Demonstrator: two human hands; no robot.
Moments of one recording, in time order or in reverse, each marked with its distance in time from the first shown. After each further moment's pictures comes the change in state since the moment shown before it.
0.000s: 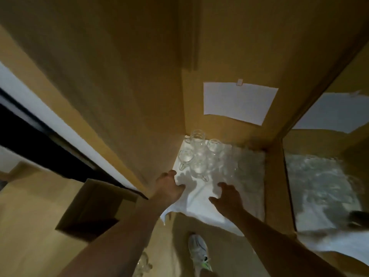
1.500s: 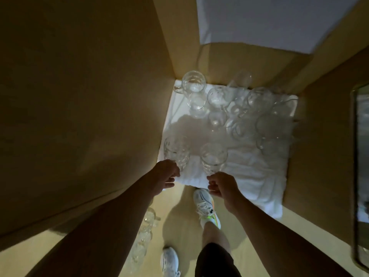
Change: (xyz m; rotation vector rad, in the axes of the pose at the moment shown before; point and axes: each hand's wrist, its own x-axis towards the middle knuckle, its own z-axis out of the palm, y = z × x) left_hand 0.156 -0.041 0.105 -0.733 -0.488 -0.704; right_hand 0.138 0.050 0.108 1.024 -0.314 0.681
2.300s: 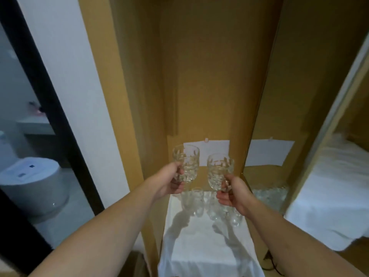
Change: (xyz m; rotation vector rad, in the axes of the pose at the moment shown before) left_hand -0.411 -0.034 -0.062 0.031 -0.160 0.780; right_hand -0.429 0.011 -0.010 0.253 0.097 -0.728
